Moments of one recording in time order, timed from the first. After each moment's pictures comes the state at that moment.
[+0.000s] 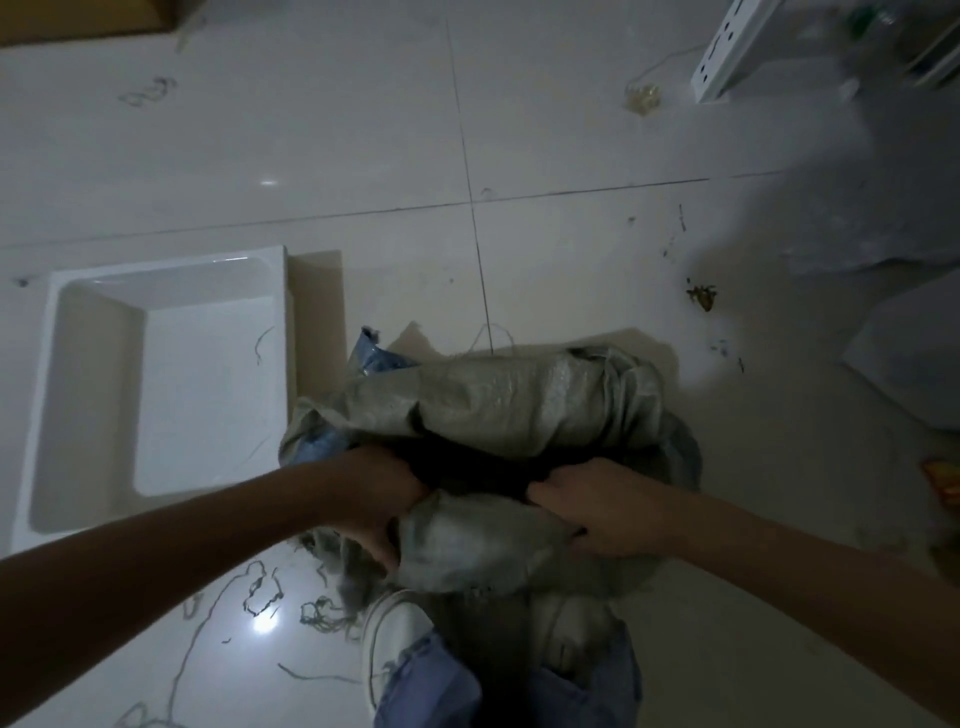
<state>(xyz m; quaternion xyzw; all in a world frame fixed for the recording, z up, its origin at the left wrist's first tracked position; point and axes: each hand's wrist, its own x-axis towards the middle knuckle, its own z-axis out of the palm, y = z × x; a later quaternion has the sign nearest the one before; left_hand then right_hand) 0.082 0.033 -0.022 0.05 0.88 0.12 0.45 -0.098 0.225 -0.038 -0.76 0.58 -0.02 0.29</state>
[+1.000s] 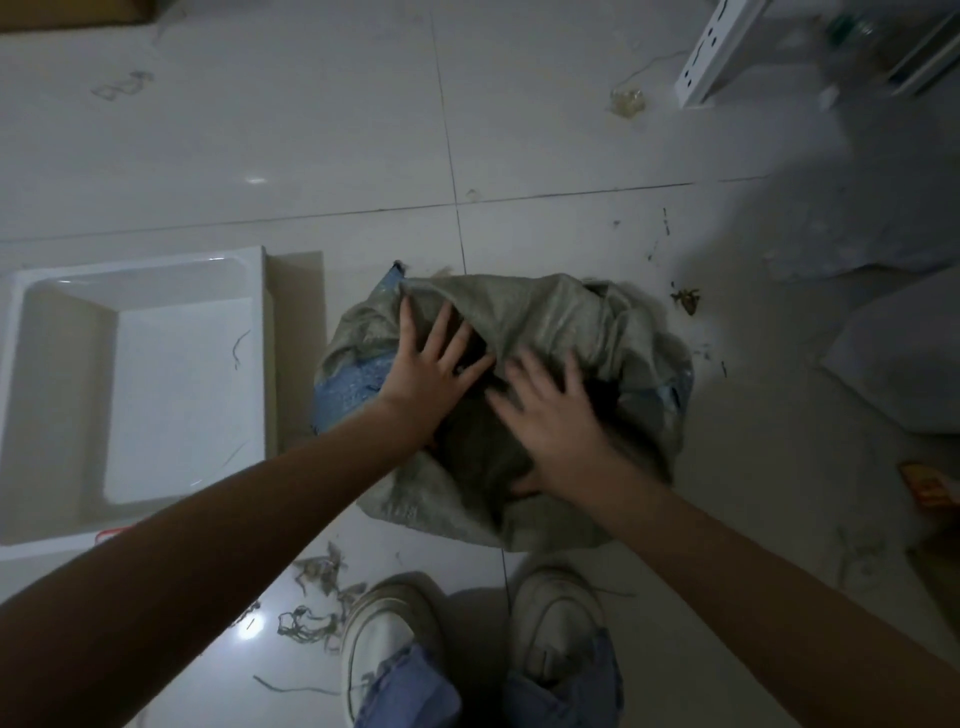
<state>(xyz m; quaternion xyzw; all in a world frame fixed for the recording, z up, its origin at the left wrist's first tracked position) -0.007 0.030 -0.039 -0.10 0.94 -0.14 0.30 -0.099 0.166 -0.031 -0.63 0.73 0.20 0.19</state>
